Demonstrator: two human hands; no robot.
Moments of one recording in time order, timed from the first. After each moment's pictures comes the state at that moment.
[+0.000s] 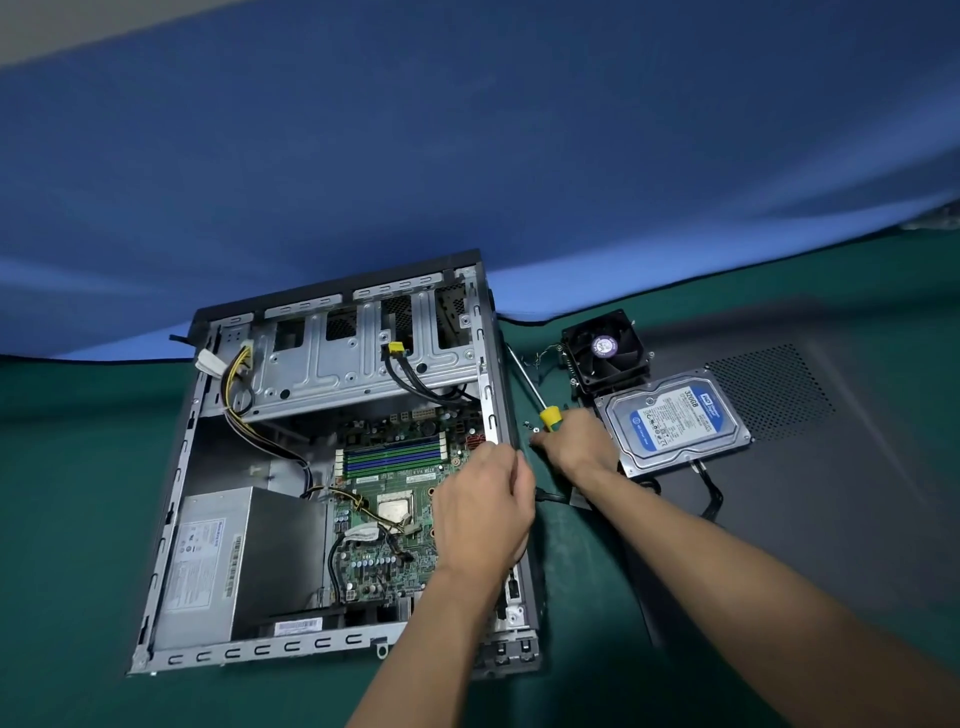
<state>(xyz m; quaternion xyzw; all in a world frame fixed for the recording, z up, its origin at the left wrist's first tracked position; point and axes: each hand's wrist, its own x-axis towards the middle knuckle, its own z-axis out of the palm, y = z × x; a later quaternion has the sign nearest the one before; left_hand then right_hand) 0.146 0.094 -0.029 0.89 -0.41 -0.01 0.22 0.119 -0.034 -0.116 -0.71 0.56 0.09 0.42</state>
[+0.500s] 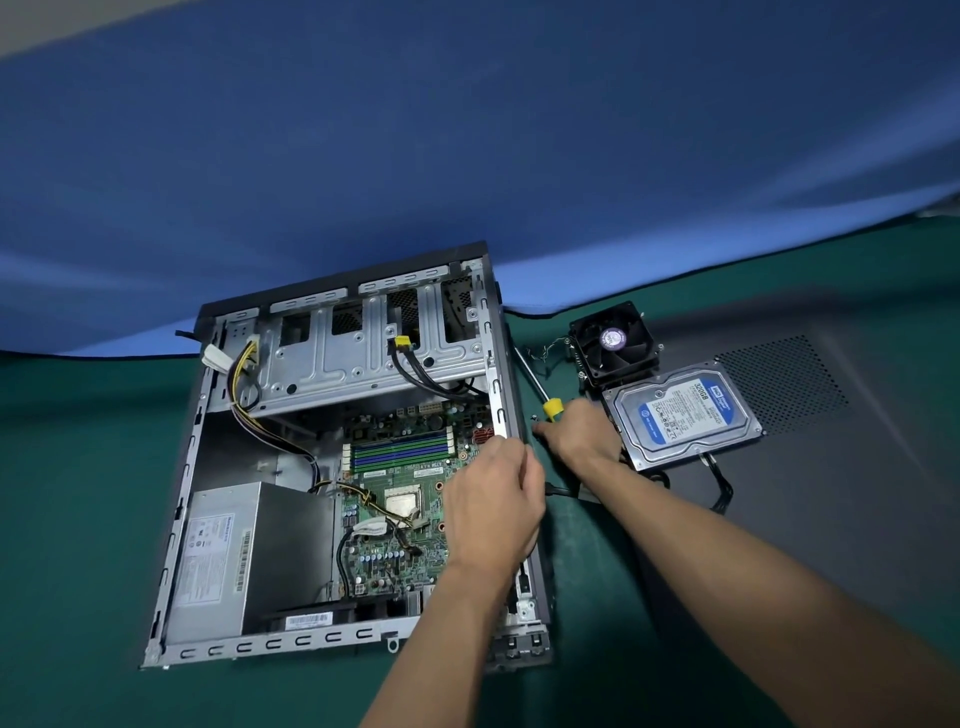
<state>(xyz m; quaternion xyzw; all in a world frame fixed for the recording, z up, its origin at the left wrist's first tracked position) 0.147 0.094 -0.028 0.88 -0.42 -0.02 0.23 0.131 -0.033 -0.119 -0.72 0.57 0.09 0.39</state>
